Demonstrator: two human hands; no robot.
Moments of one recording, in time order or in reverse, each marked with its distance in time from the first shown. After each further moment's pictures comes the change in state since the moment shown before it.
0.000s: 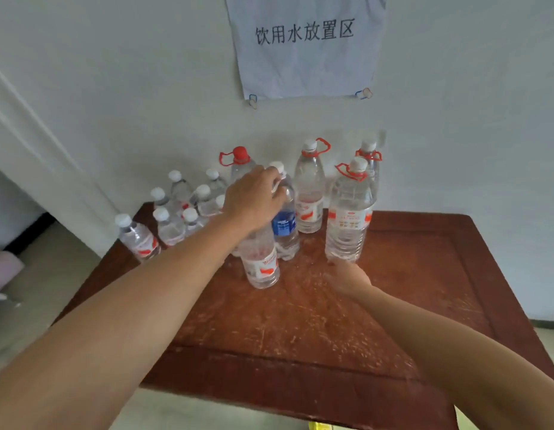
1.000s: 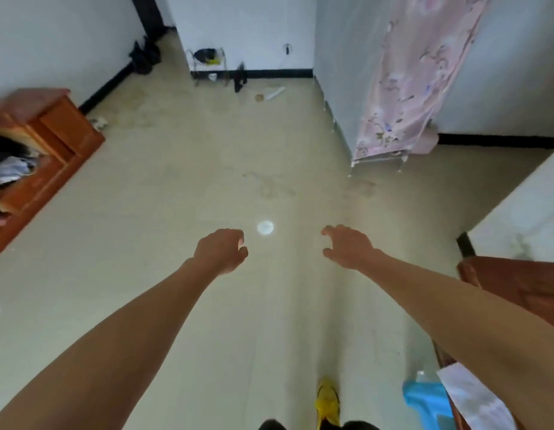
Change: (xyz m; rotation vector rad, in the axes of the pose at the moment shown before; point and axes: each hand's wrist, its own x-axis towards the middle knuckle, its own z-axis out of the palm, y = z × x) left_hand -0.785 -0.285 -0.189 0.142 -0.052 -1.751; right_hand -0.391 -0.527 0.465 -0.816 -0.574 -1.577
